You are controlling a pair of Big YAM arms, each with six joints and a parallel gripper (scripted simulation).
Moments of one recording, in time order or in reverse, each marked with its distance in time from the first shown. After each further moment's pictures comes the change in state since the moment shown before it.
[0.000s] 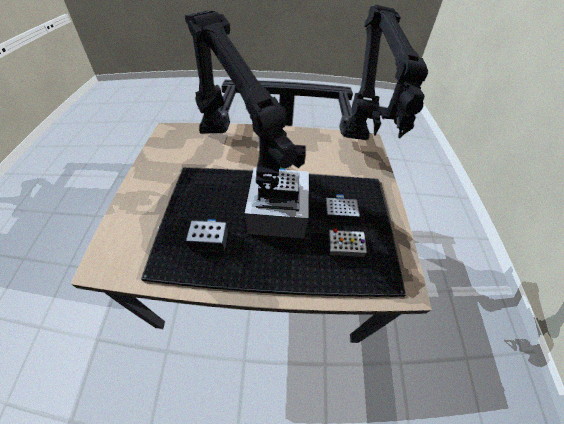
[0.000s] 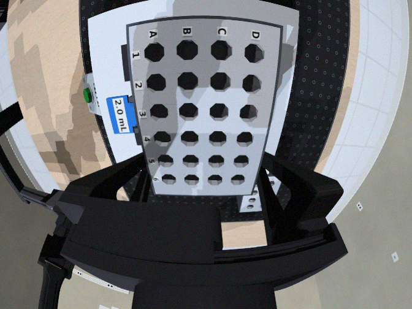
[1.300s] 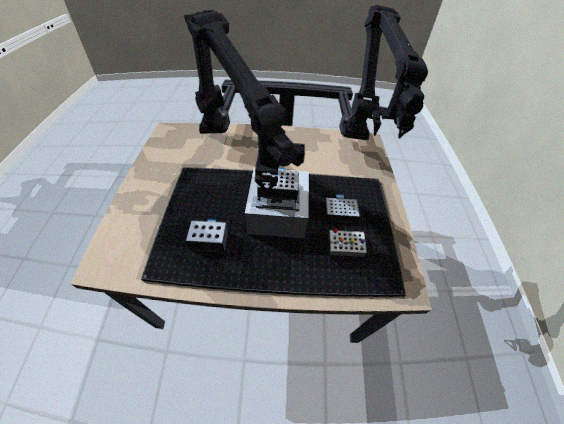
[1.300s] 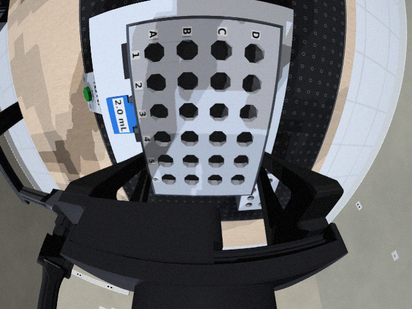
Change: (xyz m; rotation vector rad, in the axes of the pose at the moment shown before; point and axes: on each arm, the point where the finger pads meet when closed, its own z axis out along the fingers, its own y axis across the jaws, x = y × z) left arm 0.000 0.000 0.000 0.000 0.001 0.000; right arm 0.002 -0.002 -0.006 0.008 -0.006 0.001
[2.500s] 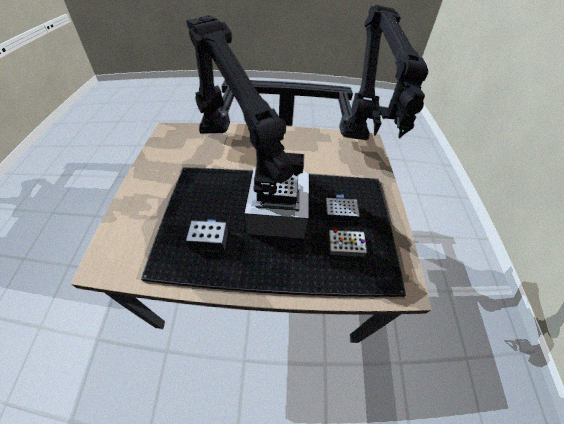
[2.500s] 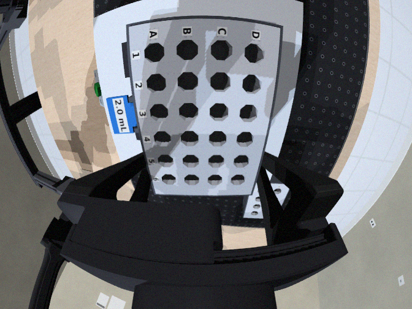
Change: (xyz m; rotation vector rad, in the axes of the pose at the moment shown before) left arm -0.001 0.000 -0.001 0.000 -0.004 0.000; right arm 0.001 -0.010 0.011 -0.153 0.003 0.003
